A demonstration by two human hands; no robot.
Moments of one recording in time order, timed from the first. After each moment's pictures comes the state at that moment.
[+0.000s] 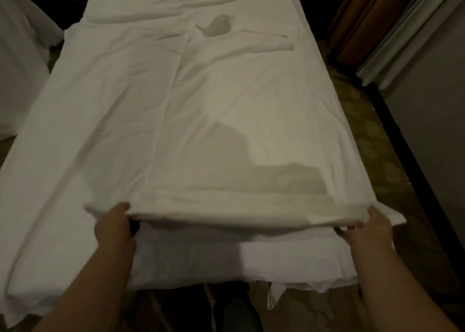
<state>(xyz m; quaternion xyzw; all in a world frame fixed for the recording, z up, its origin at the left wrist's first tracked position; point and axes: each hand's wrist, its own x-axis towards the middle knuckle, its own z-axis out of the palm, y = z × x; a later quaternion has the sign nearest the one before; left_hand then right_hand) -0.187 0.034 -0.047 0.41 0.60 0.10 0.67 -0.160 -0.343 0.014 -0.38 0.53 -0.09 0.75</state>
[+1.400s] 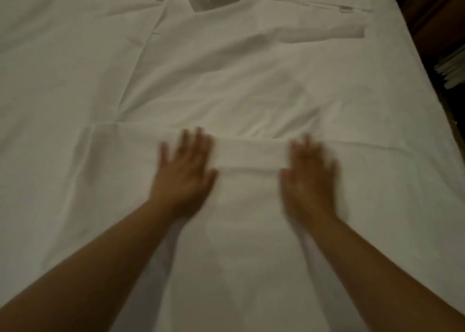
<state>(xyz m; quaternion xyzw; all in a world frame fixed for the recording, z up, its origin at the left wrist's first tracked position) 0.249 -0.021 -0.238 1.00 -0.01 -0.06 0.07 0.274 -0.256 -0.235 -1.00 -0.05 -0.02 0.07</state>
